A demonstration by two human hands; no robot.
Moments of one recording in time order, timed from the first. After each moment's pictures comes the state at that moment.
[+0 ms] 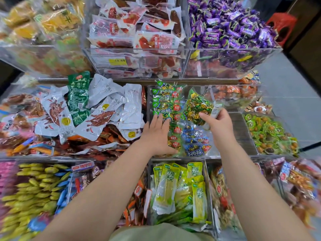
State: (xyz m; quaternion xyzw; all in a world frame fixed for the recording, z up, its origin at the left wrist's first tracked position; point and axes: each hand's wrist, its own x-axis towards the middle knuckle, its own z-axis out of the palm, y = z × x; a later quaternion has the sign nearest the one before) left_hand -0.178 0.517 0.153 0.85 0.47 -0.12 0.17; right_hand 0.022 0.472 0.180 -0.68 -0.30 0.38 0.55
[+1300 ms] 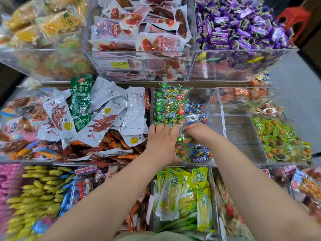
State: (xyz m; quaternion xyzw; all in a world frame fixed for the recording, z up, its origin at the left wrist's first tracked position) left_hand -0.167 0.500 0.157 0.88 0.48 -0.03 0.04; right_hand -0.004 0.524 0.141 -0.71 -0.39 0.55 0.22
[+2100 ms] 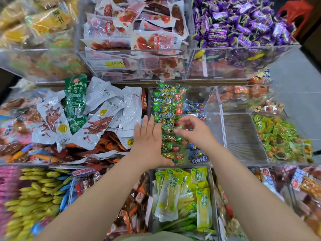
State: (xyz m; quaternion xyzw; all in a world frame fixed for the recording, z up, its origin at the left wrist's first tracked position) left_hand -0.194 0.504 0.167 0.84 0.52 -0.12 0.10; right_hand -0.011 0.506 0.145 -0.67 -0.50 0.41 0.37
